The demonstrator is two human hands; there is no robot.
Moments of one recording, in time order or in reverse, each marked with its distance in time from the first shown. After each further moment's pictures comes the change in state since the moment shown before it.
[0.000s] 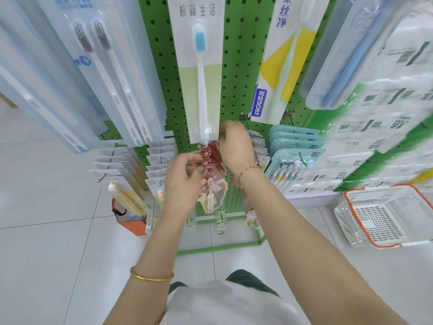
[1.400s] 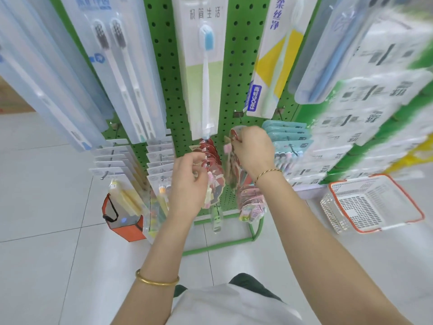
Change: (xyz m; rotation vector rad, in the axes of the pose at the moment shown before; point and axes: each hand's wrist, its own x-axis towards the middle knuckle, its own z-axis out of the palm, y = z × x) left_hand -0.021 0.001 -0.010 -0.014 -0.077 0.096; right_hand -0.033 -0.001 -0.044 -0.266 -0.025 0.100
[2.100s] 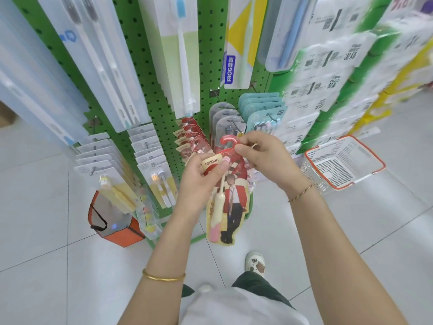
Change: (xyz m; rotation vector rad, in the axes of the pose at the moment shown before) left_hand -0.041 -0.004 -0.003 -0.511 -0.414 -0.215; right_hand -0.106 0.022 -0.031 0.701 -0.106 0.070
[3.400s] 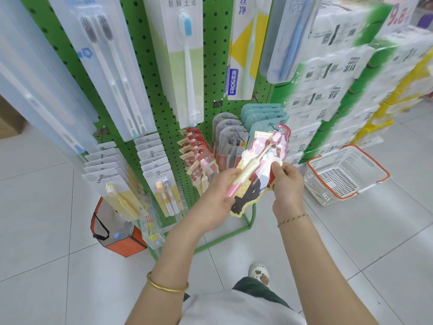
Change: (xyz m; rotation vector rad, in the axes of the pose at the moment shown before) left_hand -0.006 -0.002 0.000 0.715 -0.396 0.091; right_hand -0.017 0.052 0.022 0.540 0.694 0.415
